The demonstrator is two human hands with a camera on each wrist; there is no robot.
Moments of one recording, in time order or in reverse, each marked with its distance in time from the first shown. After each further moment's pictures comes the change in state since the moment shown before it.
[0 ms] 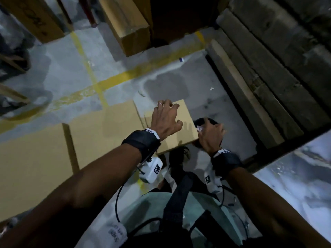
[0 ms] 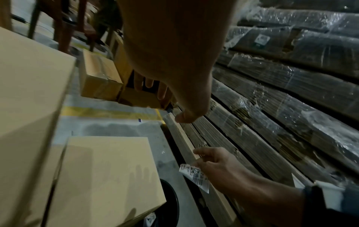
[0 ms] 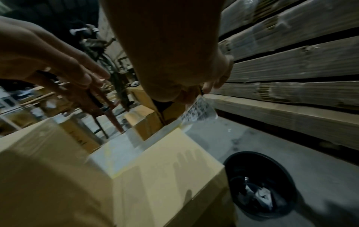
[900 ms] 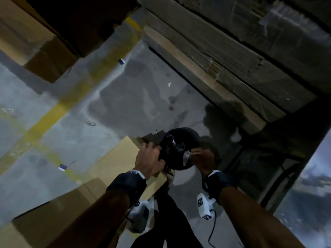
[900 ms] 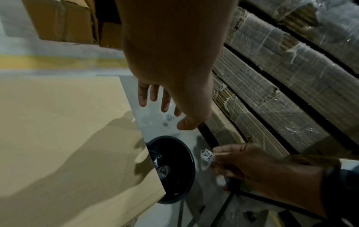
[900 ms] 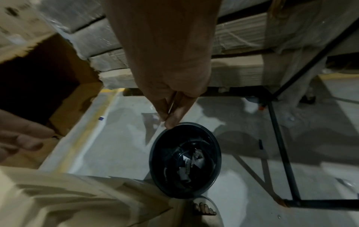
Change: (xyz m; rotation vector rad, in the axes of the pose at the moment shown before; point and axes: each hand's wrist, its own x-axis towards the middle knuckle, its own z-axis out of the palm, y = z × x) left_hand 0.210 0.068 0.201 0.164 -0.527 0.184; right_hand 0.169 0.201 0.110 0.733 -0.268 0.503
